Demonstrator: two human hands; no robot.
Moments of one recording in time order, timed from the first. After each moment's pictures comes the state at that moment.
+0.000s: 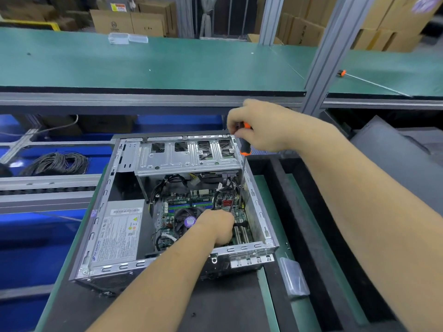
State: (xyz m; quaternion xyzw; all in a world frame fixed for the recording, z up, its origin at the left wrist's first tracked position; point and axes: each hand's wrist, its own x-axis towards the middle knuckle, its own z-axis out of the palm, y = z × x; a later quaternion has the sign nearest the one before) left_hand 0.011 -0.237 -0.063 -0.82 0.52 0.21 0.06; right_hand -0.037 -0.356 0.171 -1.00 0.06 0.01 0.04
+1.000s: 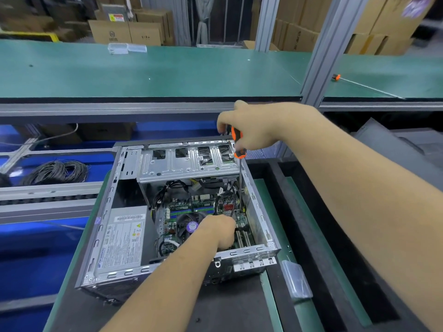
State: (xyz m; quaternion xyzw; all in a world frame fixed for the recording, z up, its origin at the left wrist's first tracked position) left_hand 0.012 -0.238 -0.062 -0.82 0.53 0.22 0.07; right_hand -0.022 -0.336 0.196 -0.99 0.08 0.12 -0.05
